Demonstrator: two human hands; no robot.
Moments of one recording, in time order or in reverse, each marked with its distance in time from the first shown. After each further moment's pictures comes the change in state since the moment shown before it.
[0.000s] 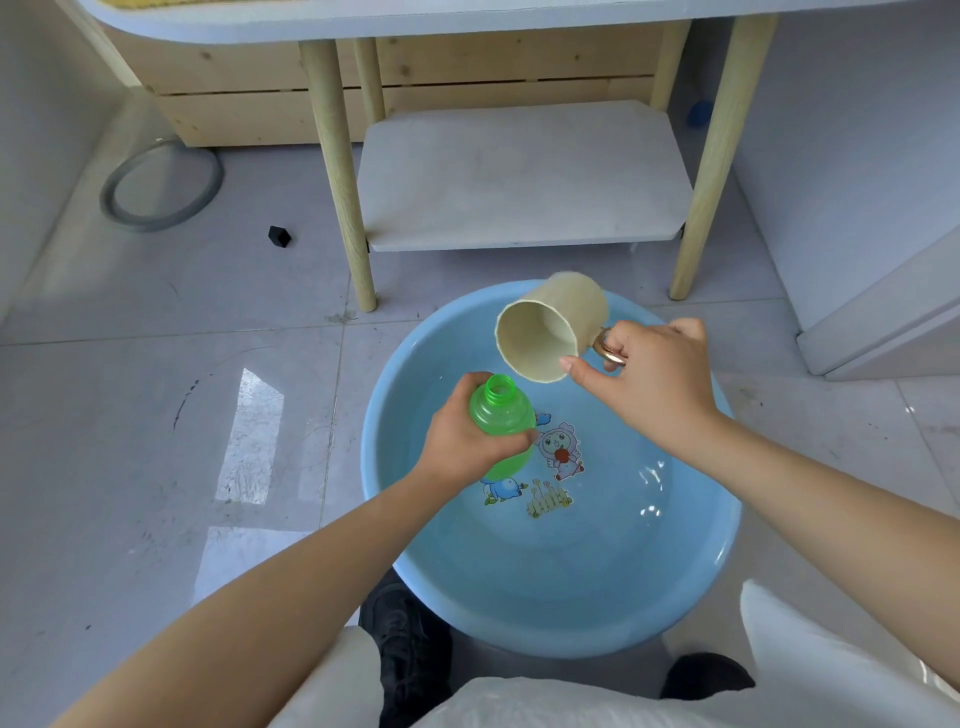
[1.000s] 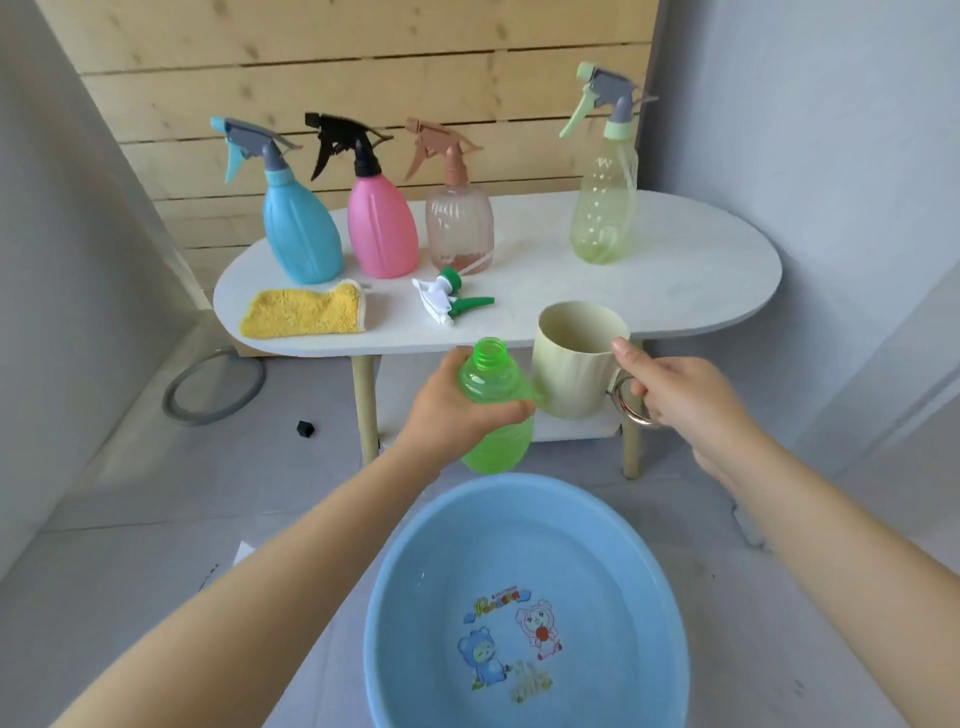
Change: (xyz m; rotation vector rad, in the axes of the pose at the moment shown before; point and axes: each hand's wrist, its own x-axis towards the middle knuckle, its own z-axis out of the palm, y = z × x) left_hand 0.005 0.242 -0.088 -0.073 0.062 0.261; right_hand 0.086 -0.026 -0.200 0.741 -0.025 0.481
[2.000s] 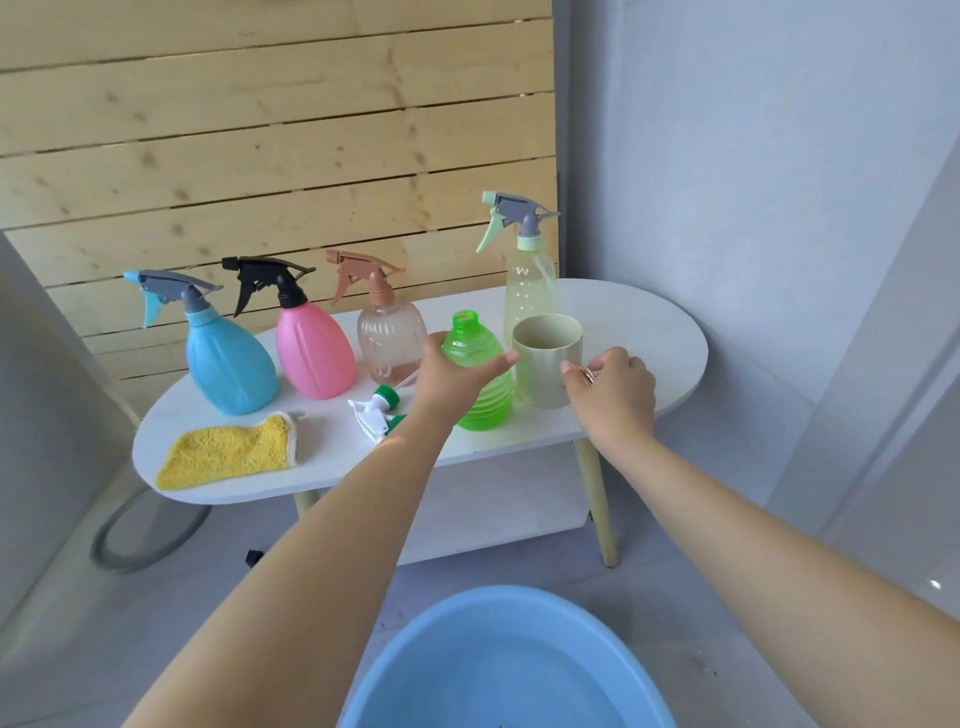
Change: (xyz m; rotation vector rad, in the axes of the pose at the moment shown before) left_hand 0.139 0.087 0.046 -0.025 0.131 0.066; right_hand 0.109 -0.028 -0.002 -0.334 0.446 -0.125
